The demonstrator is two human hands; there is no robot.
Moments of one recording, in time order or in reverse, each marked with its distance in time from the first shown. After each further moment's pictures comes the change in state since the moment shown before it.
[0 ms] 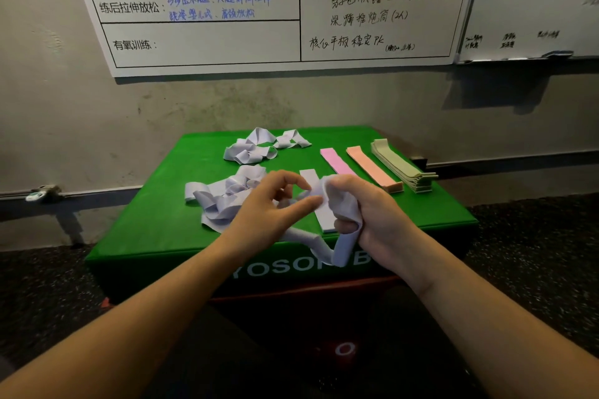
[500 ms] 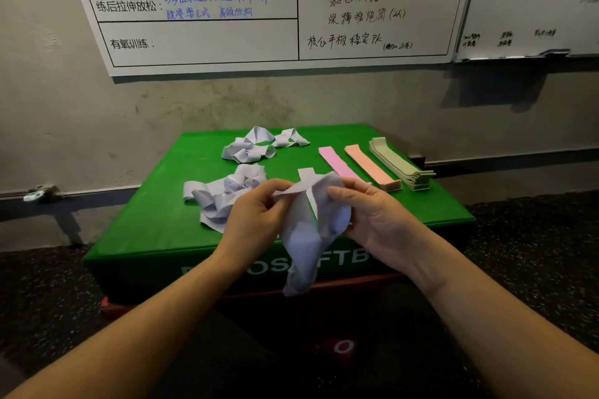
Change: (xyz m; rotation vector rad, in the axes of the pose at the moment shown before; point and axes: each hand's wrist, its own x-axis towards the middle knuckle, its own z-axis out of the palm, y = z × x) left_hand -0.008 -0.015 0.006 0.028 0.157 -0.014; right_hand -0.006 0.004 -0.013 0.177 -0.070 0.046
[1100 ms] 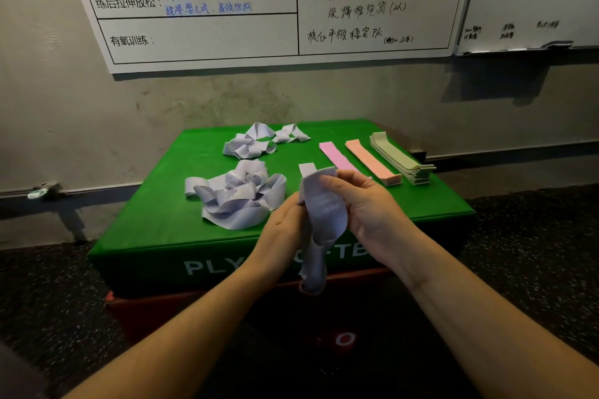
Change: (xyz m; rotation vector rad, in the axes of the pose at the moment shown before) left_hand -0.024 0.024 0.034 -0.332 -0.151 -0.222; right_hand 0.004 0.008 0.016 -0.022 0.196 -0.082
